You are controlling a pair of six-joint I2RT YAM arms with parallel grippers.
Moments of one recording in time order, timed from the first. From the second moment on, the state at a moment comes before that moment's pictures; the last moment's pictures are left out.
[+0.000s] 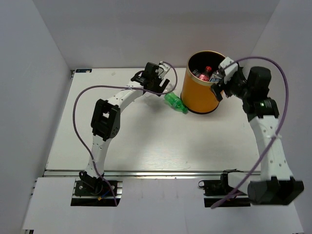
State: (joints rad) left arm -0.53 2.23 1.95 -0.41 -0.10 0.22; right arm 0.05 1.23 1.38 -0.51 -0.48 -0.63
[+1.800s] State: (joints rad) left arm -0.72 2.22 2.09 0.27 0.40 -0.11; right arm -0.10 0.72 0.74 -0.64 -0.78 -0.70
